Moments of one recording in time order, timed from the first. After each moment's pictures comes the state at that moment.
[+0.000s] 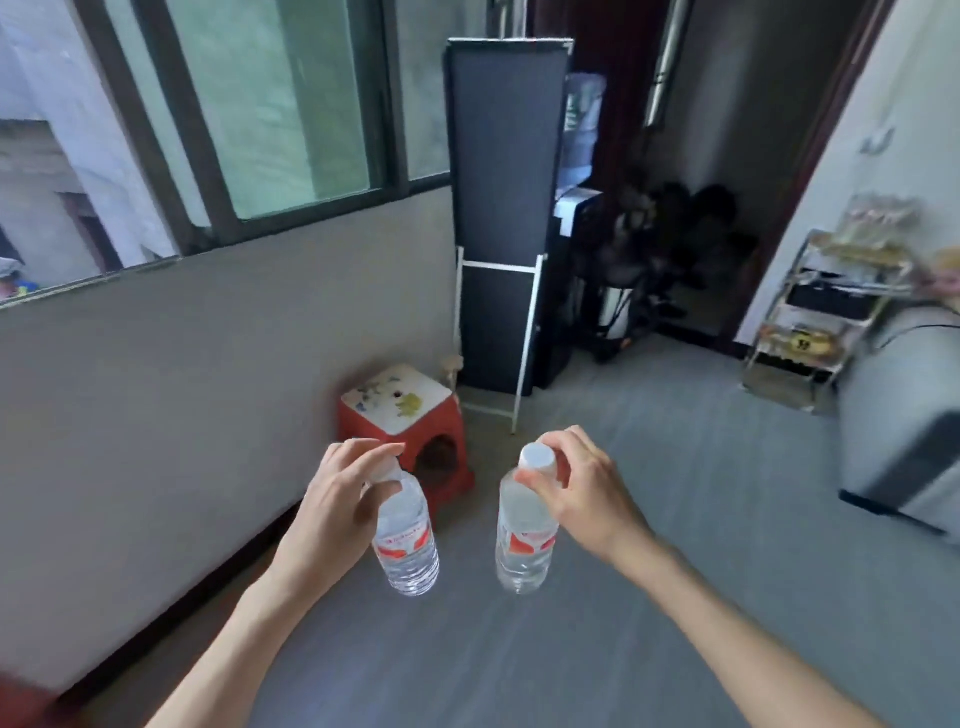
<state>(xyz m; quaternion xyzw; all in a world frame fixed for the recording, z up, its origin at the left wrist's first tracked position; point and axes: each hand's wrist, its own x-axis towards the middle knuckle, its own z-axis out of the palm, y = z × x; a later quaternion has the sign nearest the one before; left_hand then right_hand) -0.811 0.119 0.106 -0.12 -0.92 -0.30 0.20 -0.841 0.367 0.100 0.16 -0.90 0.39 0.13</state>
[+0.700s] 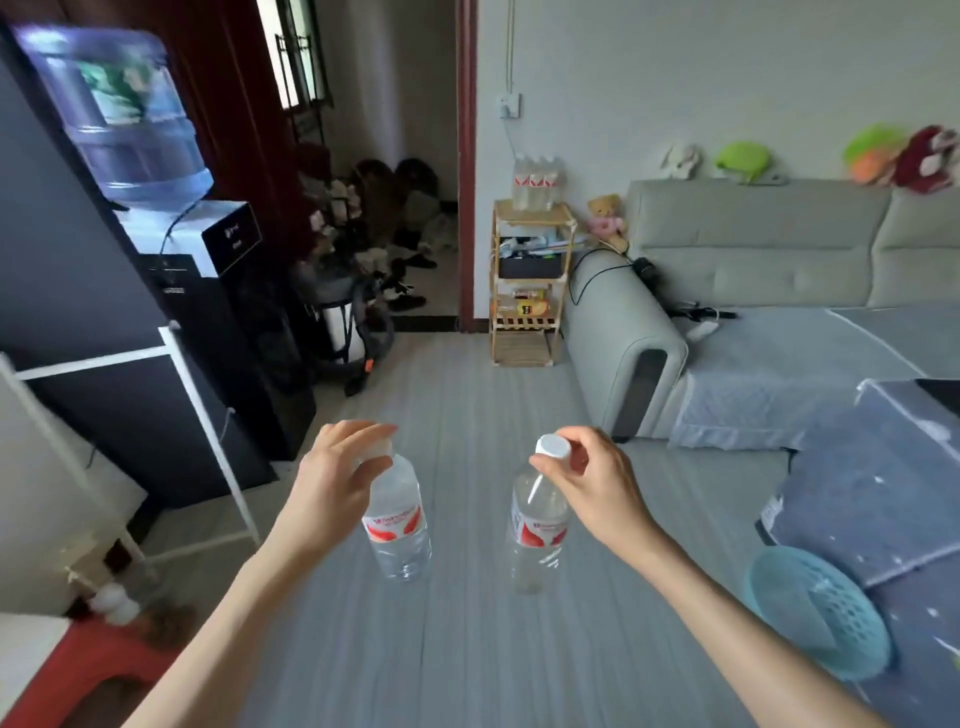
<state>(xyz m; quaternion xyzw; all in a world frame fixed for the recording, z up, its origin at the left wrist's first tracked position) -1.227 0.586 0.101 -0.34 -0.85 -0.38 0.07 -1.094 0.806 0.082 -0.21 -0.86 0.39 0.27</state>
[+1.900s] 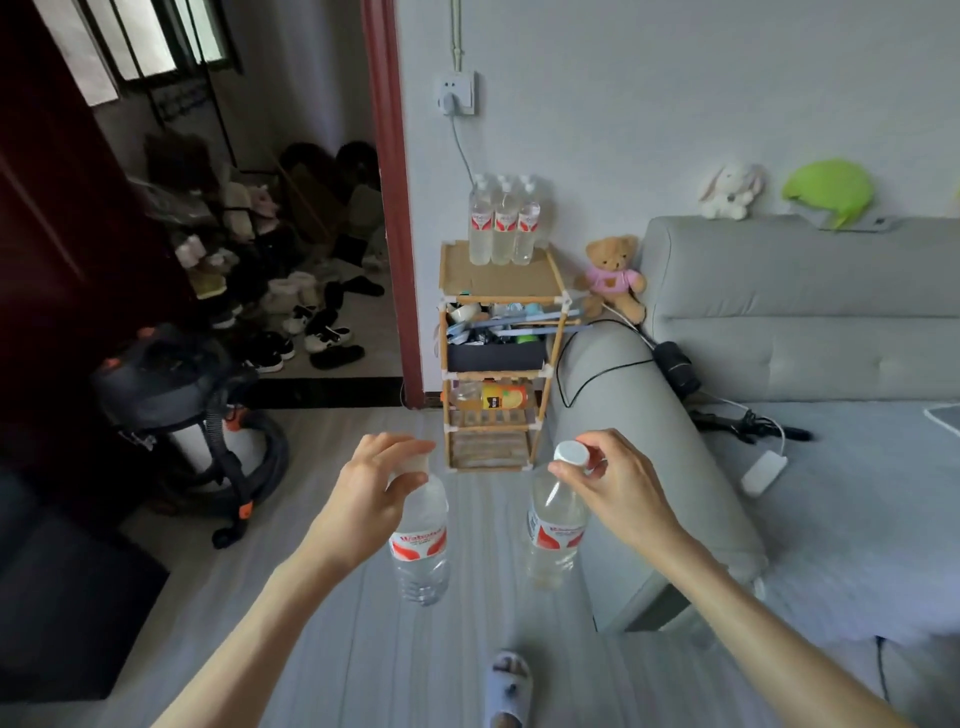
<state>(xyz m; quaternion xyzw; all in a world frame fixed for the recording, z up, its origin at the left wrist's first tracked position) -1.805 1.197 0.072 -0.40 -0.84 -0.38 -0.02 -1.664 1.412 0.060 -0.23 -0.89 0.32 0.23</state>
